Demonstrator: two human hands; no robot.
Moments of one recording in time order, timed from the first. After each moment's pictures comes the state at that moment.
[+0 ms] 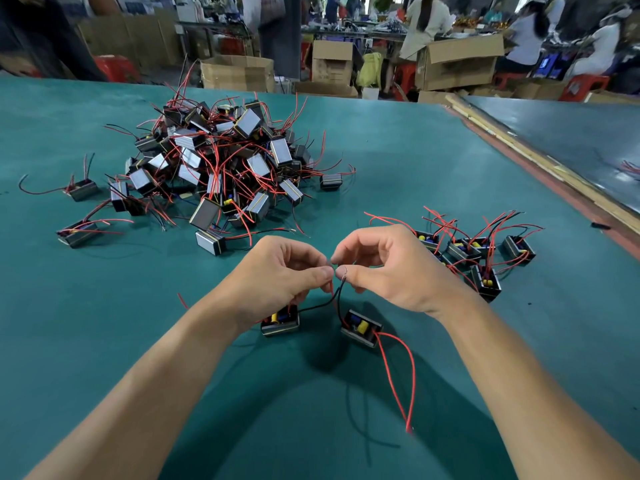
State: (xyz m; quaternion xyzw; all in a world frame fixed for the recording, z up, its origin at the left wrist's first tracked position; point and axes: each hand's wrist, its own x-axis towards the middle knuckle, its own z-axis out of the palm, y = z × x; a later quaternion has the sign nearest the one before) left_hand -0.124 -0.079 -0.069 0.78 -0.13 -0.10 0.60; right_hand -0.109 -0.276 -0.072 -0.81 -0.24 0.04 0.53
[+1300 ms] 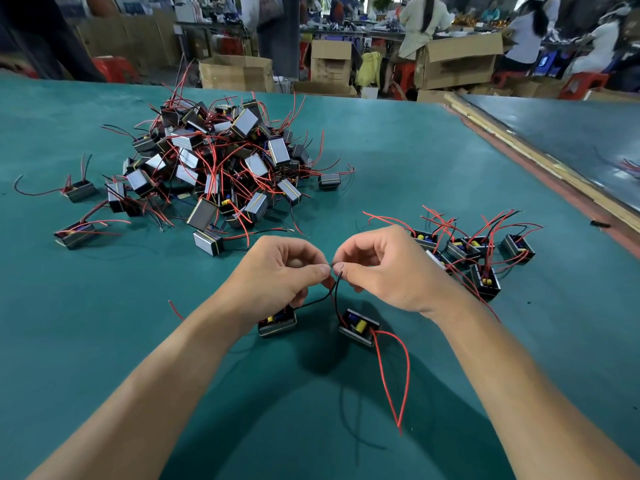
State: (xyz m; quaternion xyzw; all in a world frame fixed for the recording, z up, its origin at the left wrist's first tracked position) left_hand -0.124 -0.085 -0.070 0.78 -0.10 -0.08 0.61; right_hand -0.110 -0.270 -0.070 -0.83 -0.20 0.03 0.52
